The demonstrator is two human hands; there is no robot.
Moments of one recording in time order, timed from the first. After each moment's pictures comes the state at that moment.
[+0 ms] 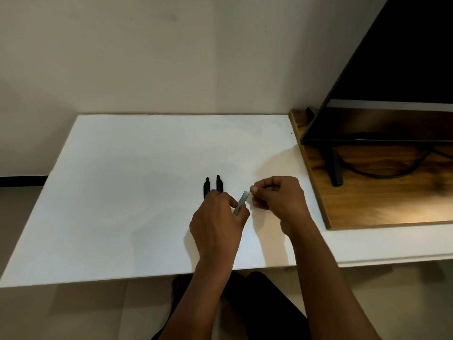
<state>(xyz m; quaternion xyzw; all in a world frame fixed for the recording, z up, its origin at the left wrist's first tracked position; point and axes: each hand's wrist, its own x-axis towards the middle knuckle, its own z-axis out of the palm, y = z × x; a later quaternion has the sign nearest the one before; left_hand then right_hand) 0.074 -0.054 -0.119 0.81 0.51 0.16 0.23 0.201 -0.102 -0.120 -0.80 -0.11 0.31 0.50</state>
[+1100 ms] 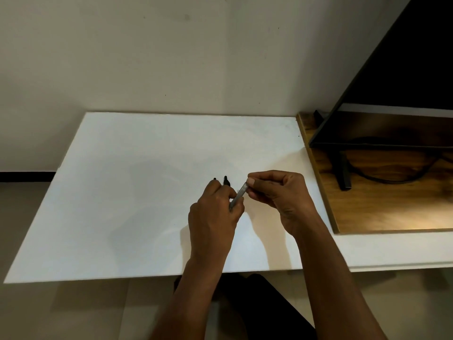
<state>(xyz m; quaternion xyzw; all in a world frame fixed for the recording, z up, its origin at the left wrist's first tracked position) 0.061 -0.032 -0.122 0.83 0.44 0.24 0.24 0.194 -0.095 -0.102 -0.66 -0.13 0.40 0.63</state>
